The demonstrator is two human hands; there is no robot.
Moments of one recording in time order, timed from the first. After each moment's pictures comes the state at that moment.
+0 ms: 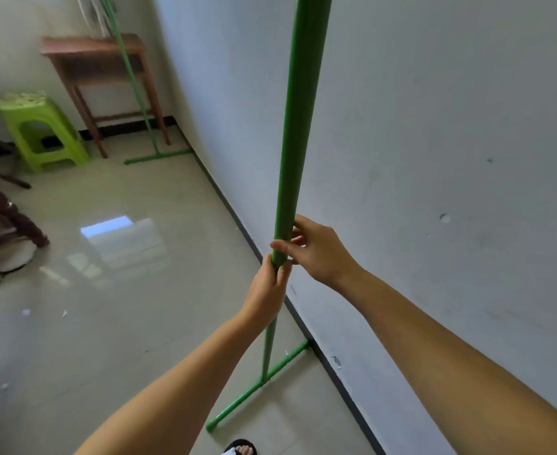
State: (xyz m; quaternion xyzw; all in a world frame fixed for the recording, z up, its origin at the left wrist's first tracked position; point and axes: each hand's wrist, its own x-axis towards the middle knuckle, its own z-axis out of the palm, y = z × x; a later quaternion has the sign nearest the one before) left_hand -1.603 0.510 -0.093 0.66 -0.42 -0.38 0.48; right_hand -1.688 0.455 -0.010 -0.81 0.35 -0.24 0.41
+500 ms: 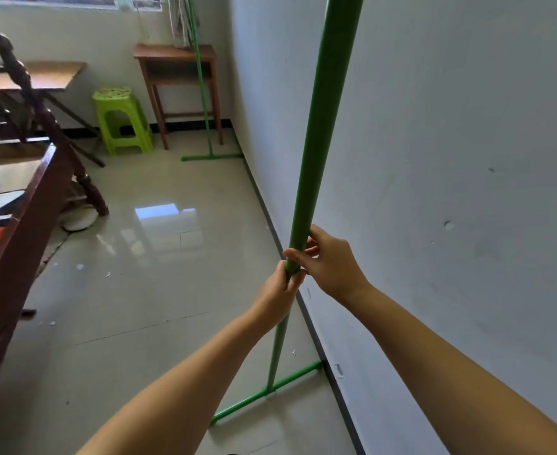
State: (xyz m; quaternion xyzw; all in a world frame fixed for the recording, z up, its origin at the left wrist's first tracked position) left_hand -1.663 0.552 -0.094 0.69 -0.39 -0.36 0.50; right_hand -1.743 0.487 -0.017 -0.86 0.28 -0.25 0.36
